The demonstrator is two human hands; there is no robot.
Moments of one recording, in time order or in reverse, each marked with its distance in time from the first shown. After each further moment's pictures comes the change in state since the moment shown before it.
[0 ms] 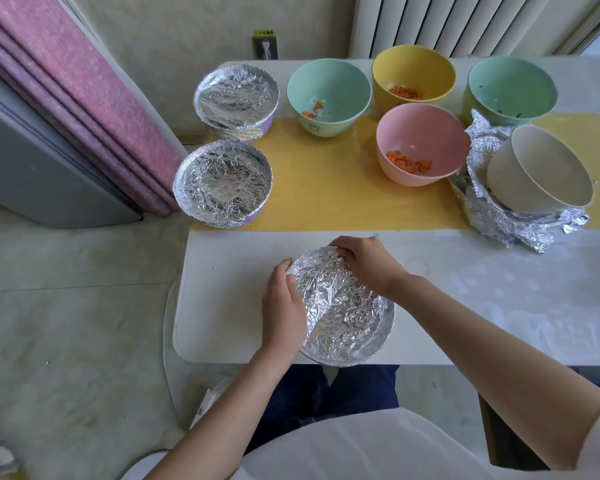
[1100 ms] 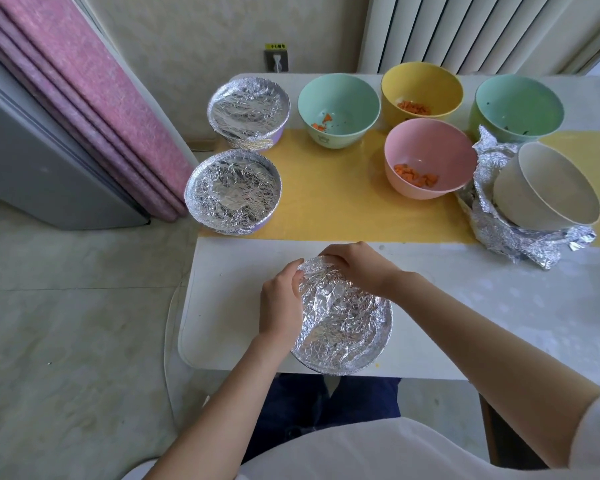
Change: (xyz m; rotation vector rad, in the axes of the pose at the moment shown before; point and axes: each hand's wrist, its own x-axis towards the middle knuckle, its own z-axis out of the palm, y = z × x) left_hand 0.025 -0.003 -0.009 0.143 0.022 0.156; right_hand 0.020 -0.014 -0.001 -0.047 -0.180 -0.077
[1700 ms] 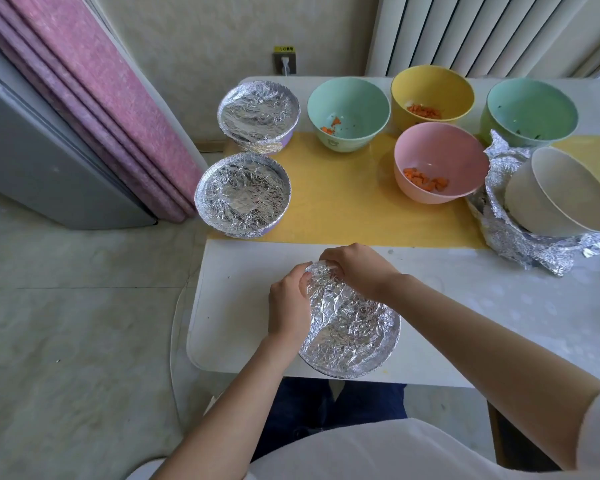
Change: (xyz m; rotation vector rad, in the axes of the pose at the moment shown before) left_hand 0.005 0.000 0.001 -0.034 0.012 -0.050; right_hand 0.013 -0.008 0.005 -0.221 -0.046 -0.037
